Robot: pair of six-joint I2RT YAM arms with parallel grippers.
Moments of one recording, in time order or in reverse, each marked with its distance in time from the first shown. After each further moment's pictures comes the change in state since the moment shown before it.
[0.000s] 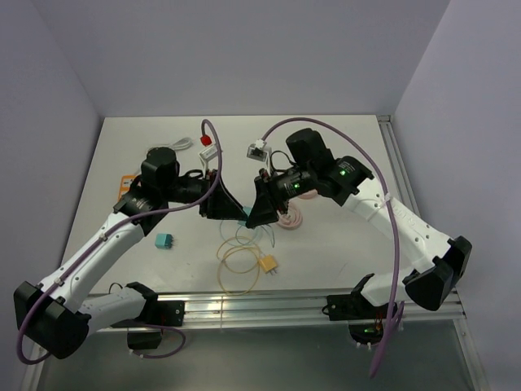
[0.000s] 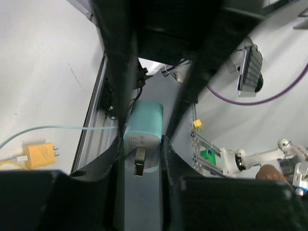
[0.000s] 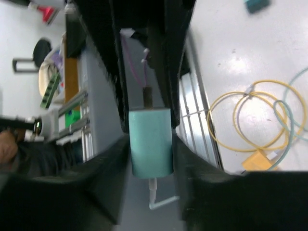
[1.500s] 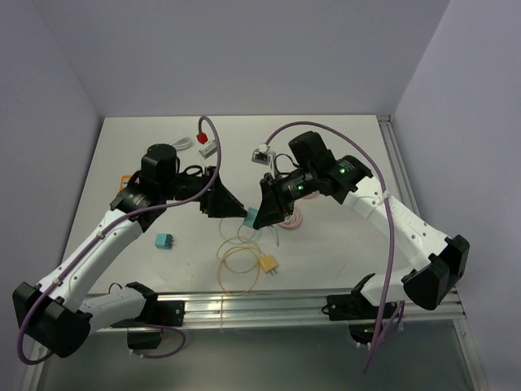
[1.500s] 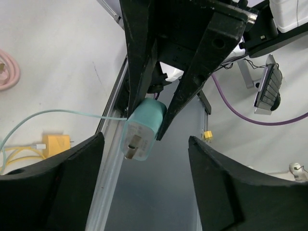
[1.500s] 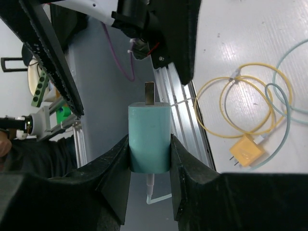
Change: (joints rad) left arm 0.018 0.021 0.056 -0.155 -0.118 0.050; right arm -0.053 0.004 -0.040 -0.062 0.027 -0.085
